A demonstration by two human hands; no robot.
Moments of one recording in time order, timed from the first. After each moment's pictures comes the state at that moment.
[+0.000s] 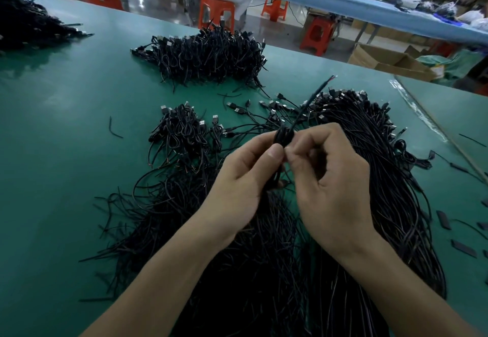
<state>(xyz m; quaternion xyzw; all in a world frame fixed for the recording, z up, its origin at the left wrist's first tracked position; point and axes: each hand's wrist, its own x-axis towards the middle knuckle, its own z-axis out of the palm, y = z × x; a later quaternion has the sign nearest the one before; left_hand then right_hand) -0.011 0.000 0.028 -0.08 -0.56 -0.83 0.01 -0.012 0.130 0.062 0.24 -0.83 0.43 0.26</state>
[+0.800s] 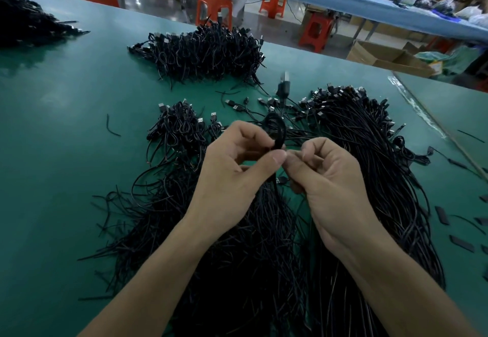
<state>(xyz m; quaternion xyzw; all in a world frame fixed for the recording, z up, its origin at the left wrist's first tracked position) -0.015 -0.011 0.026 -0.14 -0.66 -0.72 0.15 -0.013 0.126 0.058 0.06 -0.68 0.73 0.02</state>
